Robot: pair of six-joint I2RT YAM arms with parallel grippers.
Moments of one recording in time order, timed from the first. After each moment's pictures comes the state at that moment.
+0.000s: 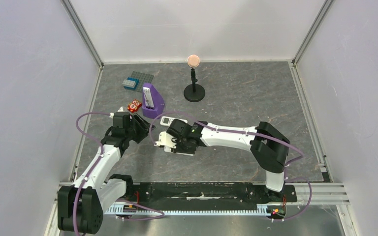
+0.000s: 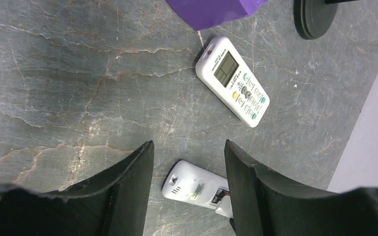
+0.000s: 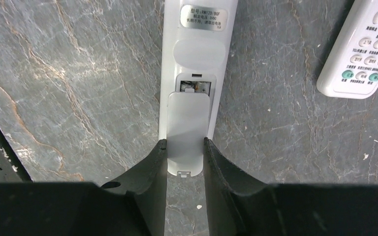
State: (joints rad) left arm -0.10 0.97 0.49 -0.27 0.16 -0.85; right arm 1.11 1.87 1.35 -0.65 0.02 -0.42
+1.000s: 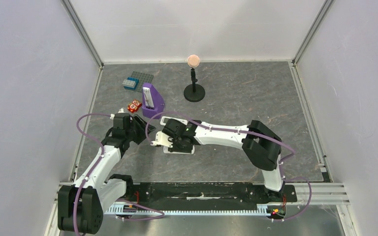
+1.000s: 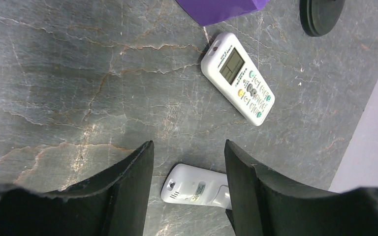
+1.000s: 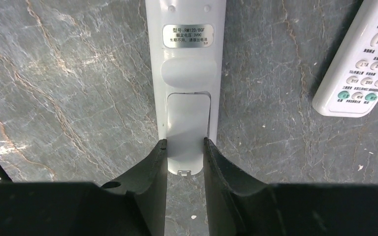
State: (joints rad) left arm -0.10 0.97 0.47 -0.25 0.16 -0.85; right arm 1.12 1.96 1.44 -0.67 0.04 -0.43
